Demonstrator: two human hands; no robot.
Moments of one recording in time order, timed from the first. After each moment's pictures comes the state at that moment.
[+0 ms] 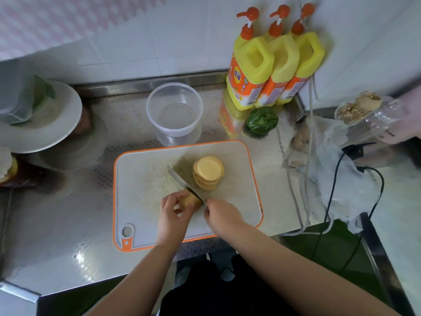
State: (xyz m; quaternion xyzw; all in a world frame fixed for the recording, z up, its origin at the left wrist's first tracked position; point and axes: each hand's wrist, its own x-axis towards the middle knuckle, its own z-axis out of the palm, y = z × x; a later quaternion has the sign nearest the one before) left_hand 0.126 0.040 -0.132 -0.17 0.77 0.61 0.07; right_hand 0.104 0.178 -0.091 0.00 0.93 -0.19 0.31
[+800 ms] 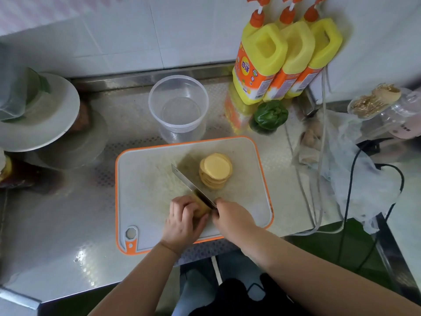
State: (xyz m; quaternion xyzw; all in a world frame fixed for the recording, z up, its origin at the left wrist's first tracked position) left_hand 0.124 0.022 -0.185 0.21 0.89 0.35 -0.20; right_hand 0.109 0.181 -0.092 -0.01 0.94 -0.21 0.28
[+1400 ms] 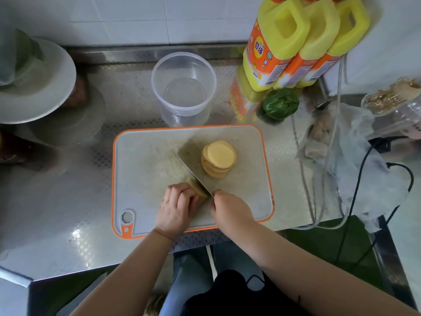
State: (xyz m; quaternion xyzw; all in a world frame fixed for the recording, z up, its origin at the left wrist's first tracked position) left_hand 0.122 0.019 -0.189 0.19 0.89 0.33 -0.25; right_hand 0.115 0.174 -0.111 -0.03 0.95 -0.15 0.25
